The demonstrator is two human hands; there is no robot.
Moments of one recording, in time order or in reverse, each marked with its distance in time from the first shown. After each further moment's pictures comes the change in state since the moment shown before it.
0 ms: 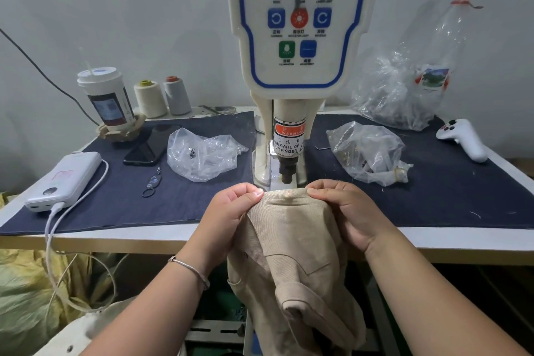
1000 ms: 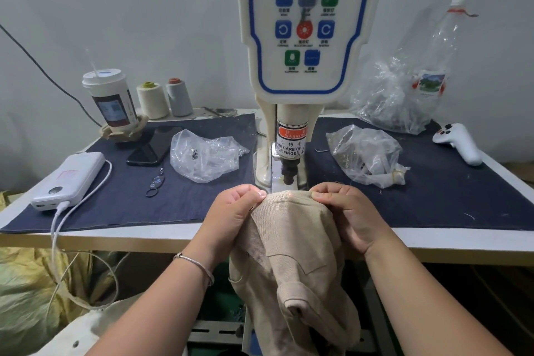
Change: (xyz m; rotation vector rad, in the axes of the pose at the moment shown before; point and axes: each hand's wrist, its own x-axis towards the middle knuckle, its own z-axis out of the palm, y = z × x) left_hand 0.002 0.001 0.003 0.076 0.064 0.005; right_hand -0.008 0.002 -0.002 -0.030 0.023 -0.029
